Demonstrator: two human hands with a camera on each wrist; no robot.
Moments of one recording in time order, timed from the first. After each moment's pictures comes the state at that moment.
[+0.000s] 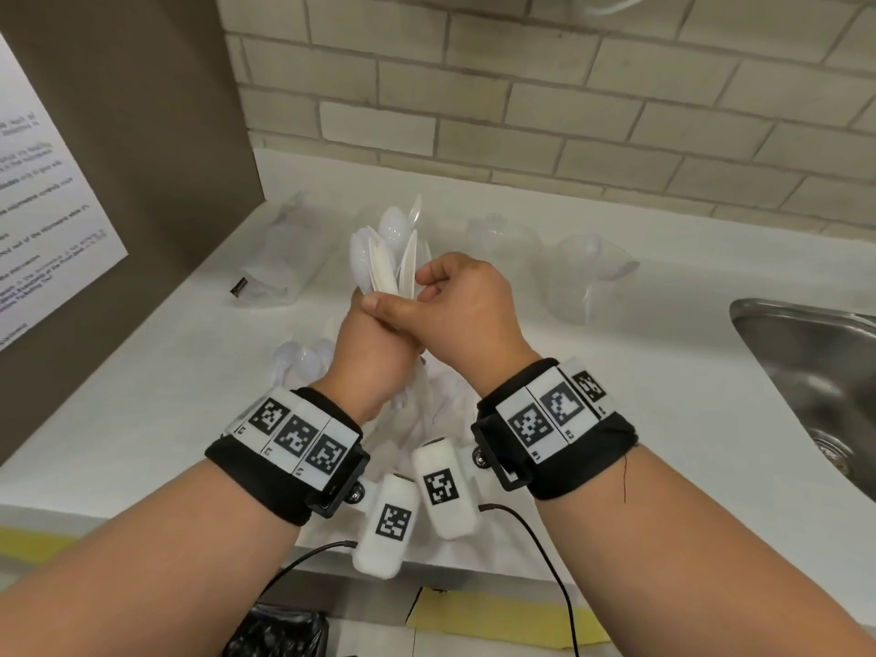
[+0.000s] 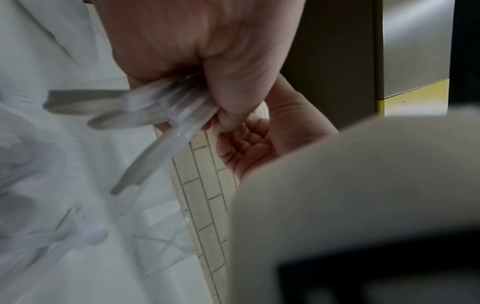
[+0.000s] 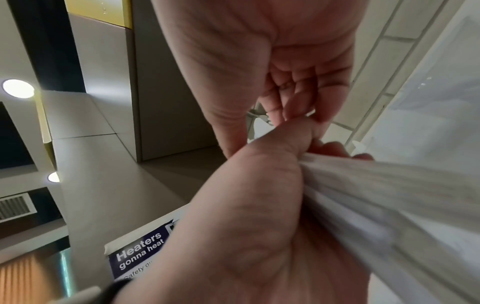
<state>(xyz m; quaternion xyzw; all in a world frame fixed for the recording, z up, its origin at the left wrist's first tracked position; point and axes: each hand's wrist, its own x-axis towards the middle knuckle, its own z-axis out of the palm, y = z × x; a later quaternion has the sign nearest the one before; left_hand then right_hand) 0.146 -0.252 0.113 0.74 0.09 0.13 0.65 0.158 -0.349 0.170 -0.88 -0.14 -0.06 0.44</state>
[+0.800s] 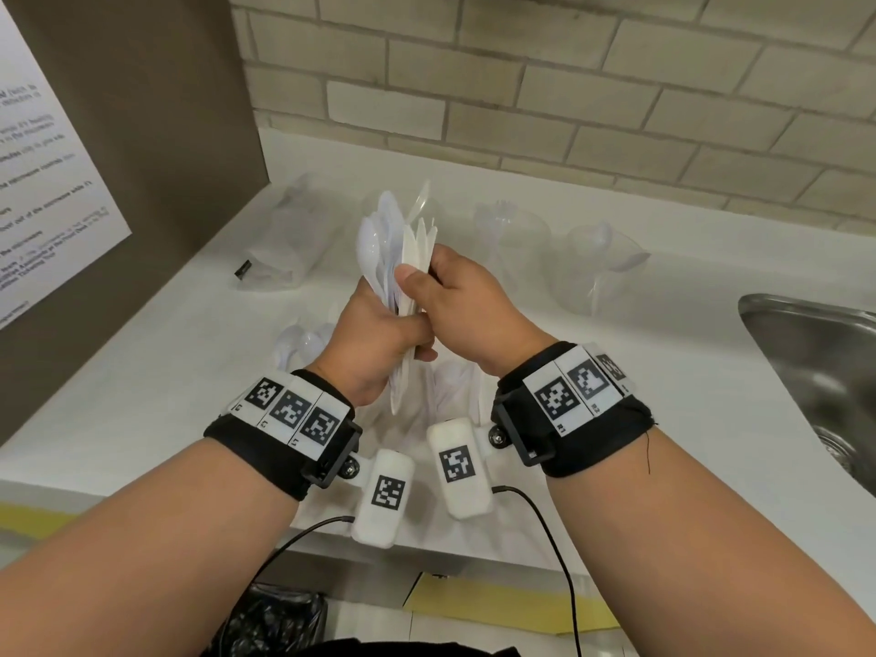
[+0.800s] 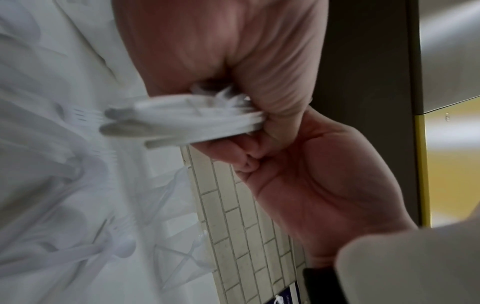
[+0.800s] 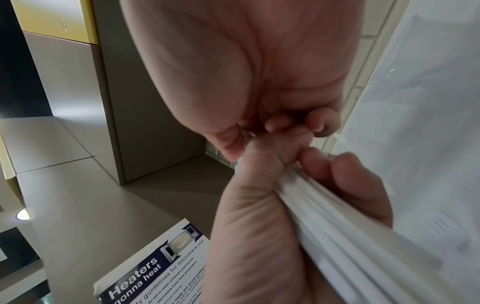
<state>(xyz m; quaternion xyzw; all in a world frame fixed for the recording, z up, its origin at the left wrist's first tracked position) 0.139 -0.245 0.114 0.63 0.00 0.07 0.77 0.161 -0.348 0.168 -0.84 -0.21 0.09 0.50</state>
